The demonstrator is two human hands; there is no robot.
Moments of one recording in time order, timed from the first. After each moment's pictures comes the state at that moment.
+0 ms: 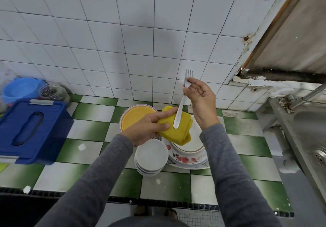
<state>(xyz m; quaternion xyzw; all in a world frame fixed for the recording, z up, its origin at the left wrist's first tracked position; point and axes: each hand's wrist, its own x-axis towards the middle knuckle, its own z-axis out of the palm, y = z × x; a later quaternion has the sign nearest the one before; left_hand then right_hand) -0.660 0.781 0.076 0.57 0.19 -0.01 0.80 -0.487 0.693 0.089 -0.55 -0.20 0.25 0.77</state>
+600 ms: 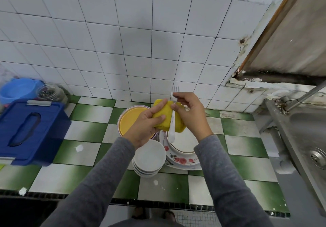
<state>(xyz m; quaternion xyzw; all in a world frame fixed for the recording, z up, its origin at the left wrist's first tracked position) -0.649 0.772 0.070 0.48 0.24 0.14 0.83 -0.509 0.678 0.079 -0.73 -0.40 0.12 0.54</state>
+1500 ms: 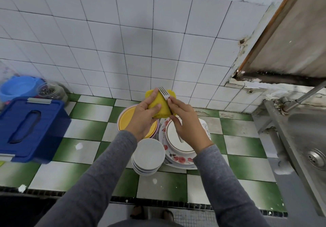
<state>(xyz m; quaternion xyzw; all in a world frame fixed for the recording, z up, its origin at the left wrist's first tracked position) -0.639 0.777 0.080 0.46 0.27 0.24 0.81 -0.524 0.662 0.054 -0.75 -0.55 0.01 0.37</state>
